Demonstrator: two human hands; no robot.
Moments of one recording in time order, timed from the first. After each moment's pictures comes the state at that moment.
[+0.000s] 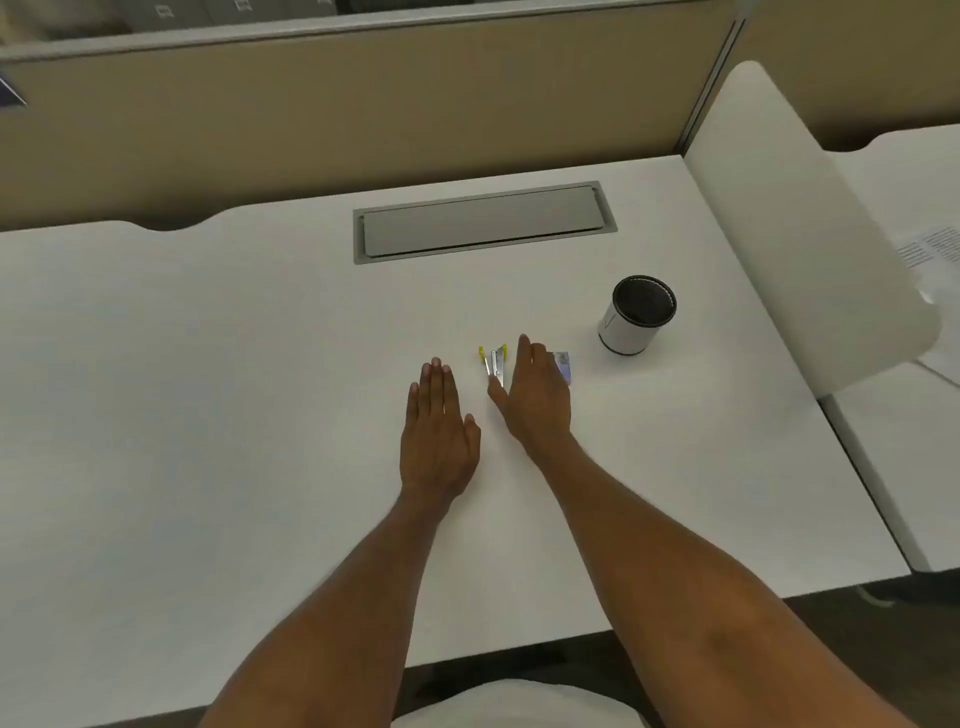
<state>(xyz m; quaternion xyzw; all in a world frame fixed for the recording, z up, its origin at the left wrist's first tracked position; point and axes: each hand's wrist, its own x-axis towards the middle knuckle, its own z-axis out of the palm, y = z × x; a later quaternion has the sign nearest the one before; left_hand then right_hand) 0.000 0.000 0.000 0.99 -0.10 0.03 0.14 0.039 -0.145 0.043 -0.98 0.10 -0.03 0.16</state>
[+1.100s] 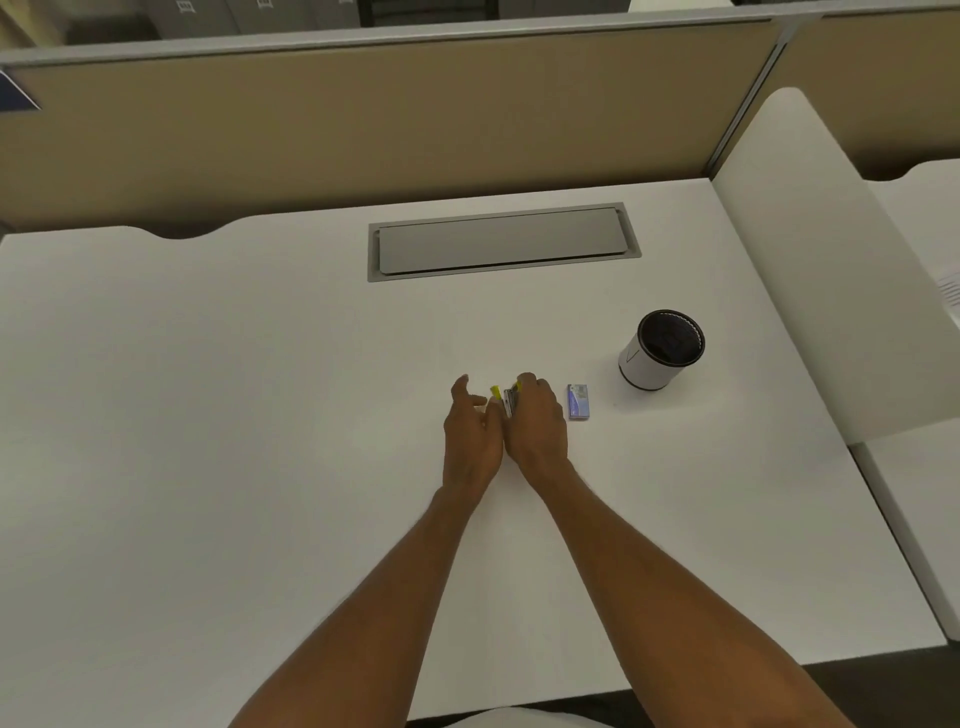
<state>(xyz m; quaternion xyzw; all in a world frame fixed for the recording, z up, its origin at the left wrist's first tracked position) 0.051 -0.039 0.028 0.81 0.15 -0.07 0.56 0.065 -0.128 0.033 -0.93 0.16 0.04 0.33</state>
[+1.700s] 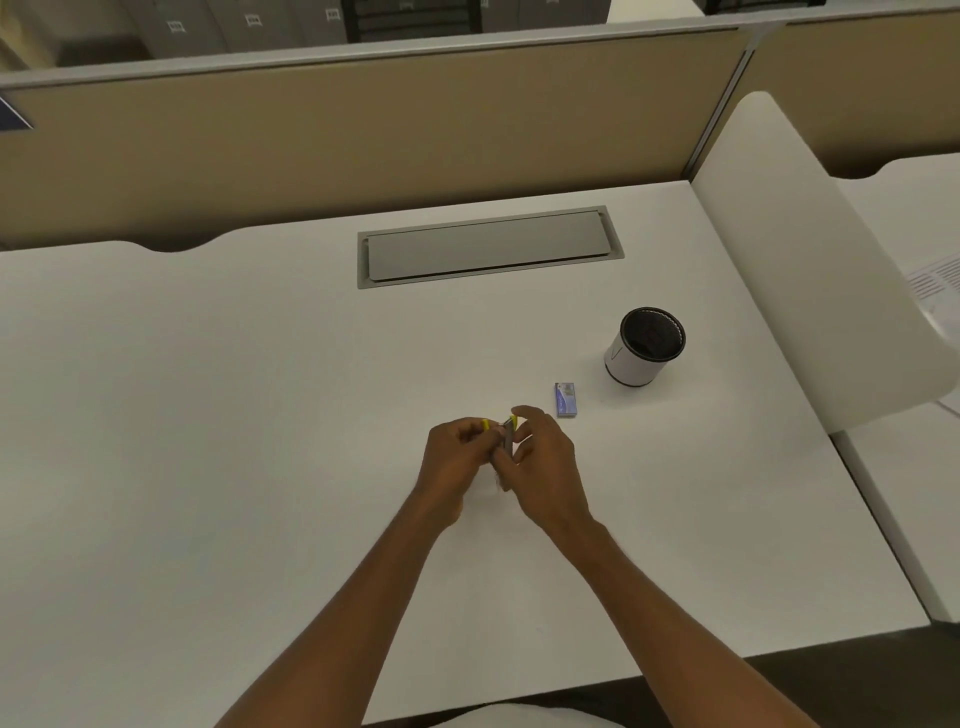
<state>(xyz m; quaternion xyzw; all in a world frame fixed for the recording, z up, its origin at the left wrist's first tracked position) 0.021 -0.019 0.052 0.69 0.14 -0.19 0.68 -0.011 -0.149 0.055 -0.85 0.12 0.02 0.50</state>
